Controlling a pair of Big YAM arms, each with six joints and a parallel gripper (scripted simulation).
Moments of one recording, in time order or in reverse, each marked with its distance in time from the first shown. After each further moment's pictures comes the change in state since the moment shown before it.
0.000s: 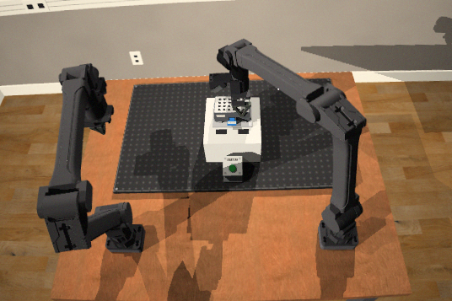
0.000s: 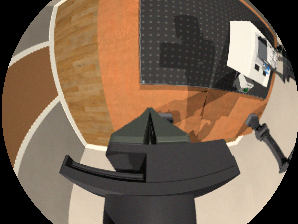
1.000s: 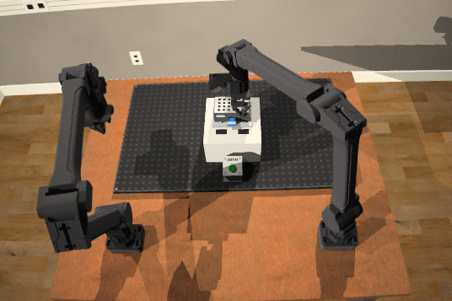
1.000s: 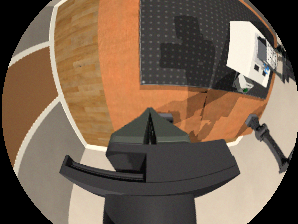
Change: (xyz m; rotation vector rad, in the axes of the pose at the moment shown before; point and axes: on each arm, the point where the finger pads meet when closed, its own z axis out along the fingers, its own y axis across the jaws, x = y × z) left arm -0.001 0.000 -0.001 -0.001 -0.004 0.000; right arm -0.001 0.001 0.000 0.003 -0.001 0.002
